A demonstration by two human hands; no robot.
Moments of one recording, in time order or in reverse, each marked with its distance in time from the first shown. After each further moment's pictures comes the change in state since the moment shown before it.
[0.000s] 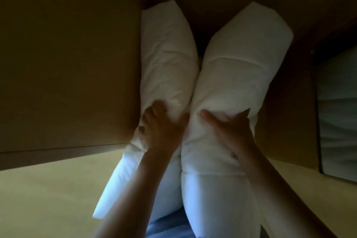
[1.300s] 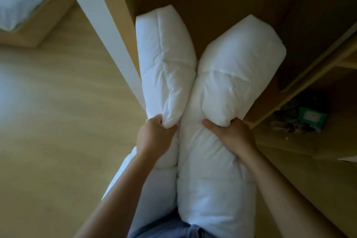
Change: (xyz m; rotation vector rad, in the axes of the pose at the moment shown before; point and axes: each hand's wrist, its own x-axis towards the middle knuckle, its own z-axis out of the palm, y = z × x) left_hand -0.301 -0.148 -0.062 -0.320 -0.024 0.072; right_hand -0.210 0.240 -0.020 -0.071 -0.002 -0.482
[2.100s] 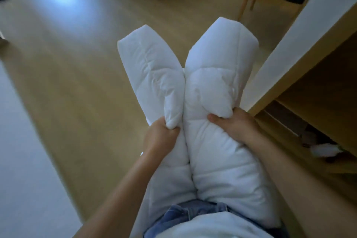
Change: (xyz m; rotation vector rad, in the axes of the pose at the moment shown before) left_hand -0.175 -0.370 -0.215 -0.242 0.264 -0.499; right_hand -0.221 -0.142 0.340 -0.446 -0.511 -0.385
